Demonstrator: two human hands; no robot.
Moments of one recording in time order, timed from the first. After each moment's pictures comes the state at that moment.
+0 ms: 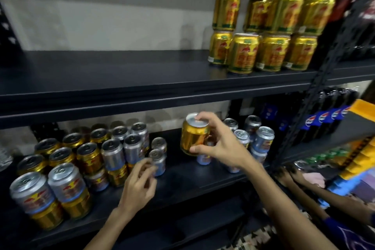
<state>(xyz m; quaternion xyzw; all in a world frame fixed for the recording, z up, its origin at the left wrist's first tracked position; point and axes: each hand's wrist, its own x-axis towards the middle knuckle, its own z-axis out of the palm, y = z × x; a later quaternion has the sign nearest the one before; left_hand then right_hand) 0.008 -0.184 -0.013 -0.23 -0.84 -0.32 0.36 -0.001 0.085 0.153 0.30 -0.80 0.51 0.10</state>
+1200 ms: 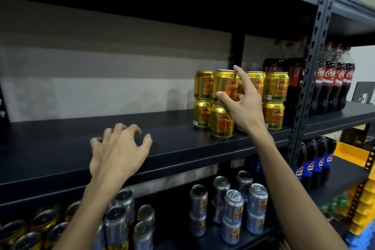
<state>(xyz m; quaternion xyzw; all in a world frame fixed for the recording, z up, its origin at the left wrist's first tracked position) -0.024 -0.151 0.294 0.05 -0.95 -0.13 0.29 -0.074 0.130 0.352 0.16 -0.77 0.44 0.43</state>
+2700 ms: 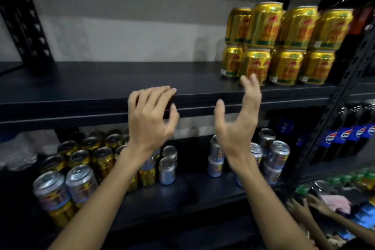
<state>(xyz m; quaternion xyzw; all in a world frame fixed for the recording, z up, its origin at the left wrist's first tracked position) -0.011 -0.152 0.207 -0.14 -0.78 -0.08 0.60 -0.014 0.040 0.203 0.18 -0.69 0.46 0.54</state>
